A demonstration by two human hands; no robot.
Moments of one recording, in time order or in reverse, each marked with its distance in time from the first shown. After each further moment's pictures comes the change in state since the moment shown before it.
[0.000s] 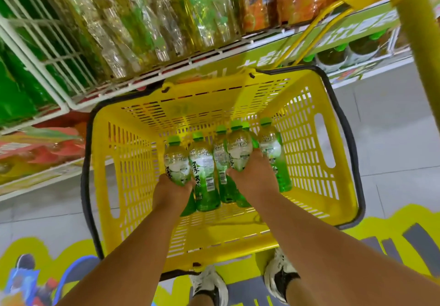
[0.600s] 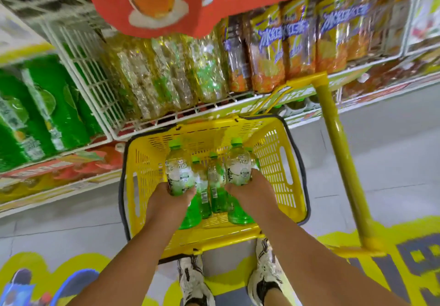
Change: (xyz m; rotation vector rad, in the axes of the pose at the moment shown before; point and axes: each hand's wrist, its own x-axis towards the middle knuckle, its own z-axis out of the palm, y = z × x) left_hand -0.129 0.042 -0.109 -0.274 -0.033 0.165; right_hand -0.087 -0.032 -0.095 0.234 0.026 -0.033
